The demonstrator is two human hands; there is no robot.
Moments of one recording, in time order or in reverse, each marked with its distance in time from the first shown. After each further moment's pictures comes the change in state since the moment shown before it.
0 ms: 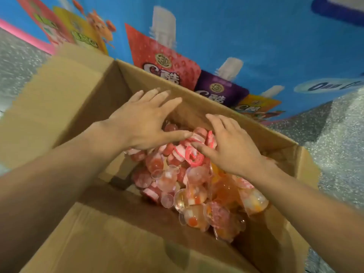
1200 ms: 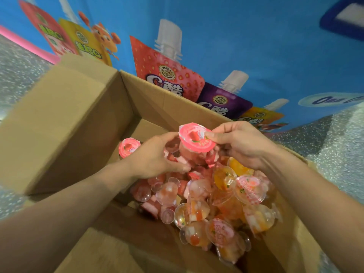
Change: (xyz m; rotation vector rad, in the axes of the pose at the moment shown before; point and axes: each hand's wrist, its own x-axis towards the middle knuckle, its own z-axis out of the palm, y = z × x) left_hand 0.002 0.005 0.064 -0.895 -0.020 -0.009; right_hand 0.035 0.005 -0.029 1.325 -0.278 0.404
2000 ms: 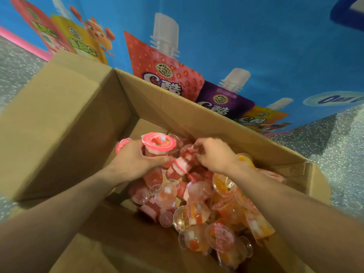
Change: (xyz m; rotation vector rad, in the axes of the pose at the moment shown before) left_hand -0.008 -0.036 -0.002 -0.172 0.203 -0.236; right_hand 0.074 0.071 0.011 -1.154 0.096 -0.281
